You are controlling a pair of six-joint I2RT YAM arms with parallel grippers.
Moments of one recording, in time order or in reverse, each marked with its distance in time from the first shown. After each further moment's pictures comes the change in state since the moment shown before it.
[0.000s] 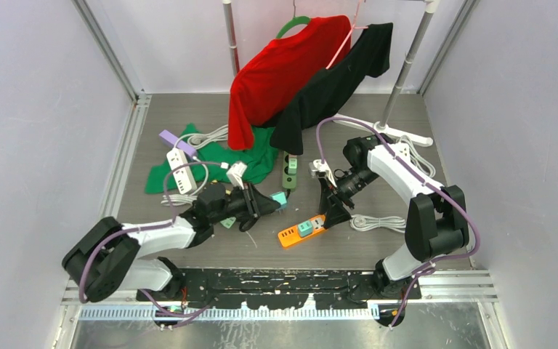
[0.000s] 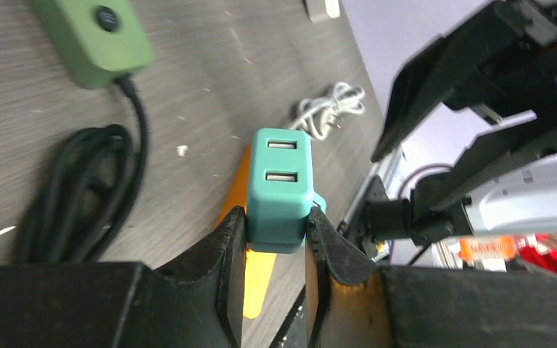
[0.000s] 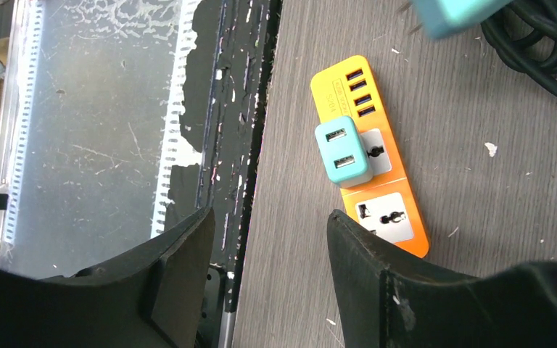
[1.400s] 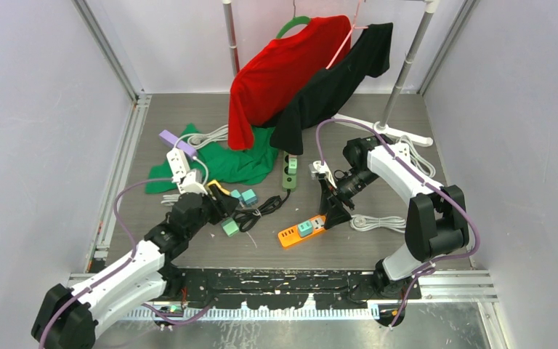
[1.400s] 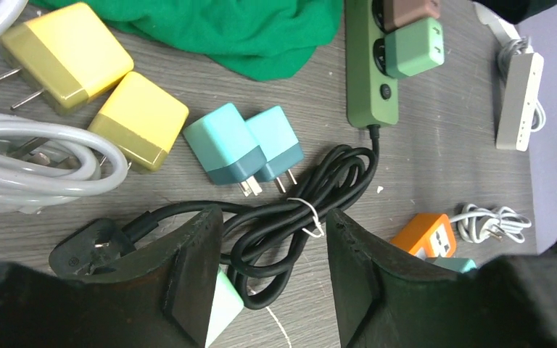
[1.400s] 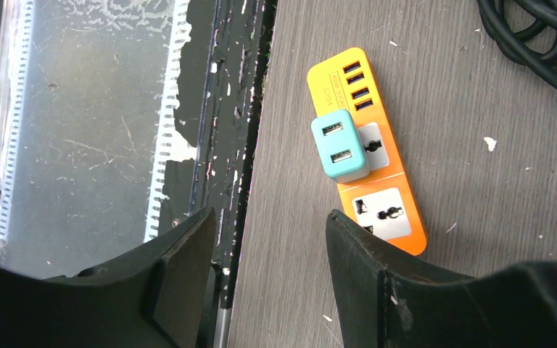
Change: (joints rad) left arm 0.145 -0.537 -0.089 -0.695 -0.498 0.035; right arm 0.000 0.000 -0.013 0.015 0.017 -0.004
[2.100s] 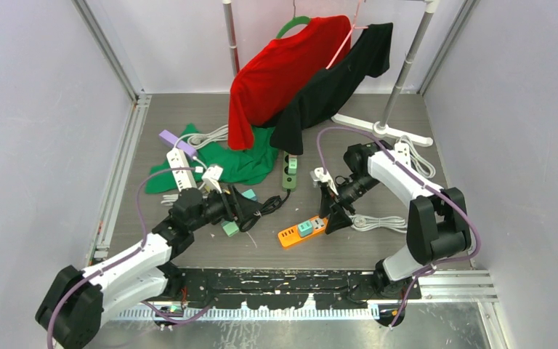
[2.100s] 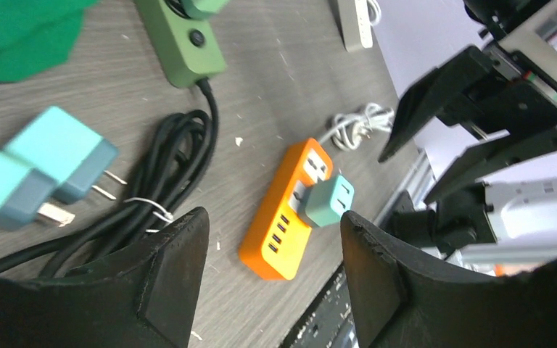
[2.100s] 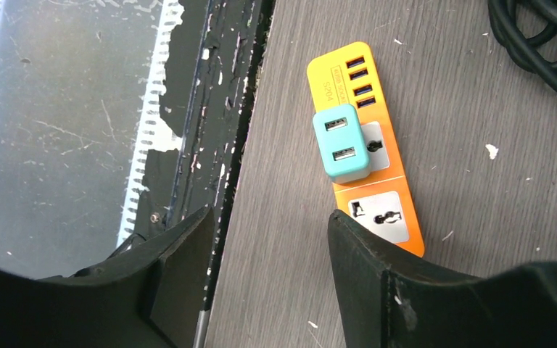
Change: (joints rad) left arm 0.000 0.088 -0.001 0.304 0.426 0.046; right arm 0.000 -0.017 -0.064 0.036 0.002 -0.085
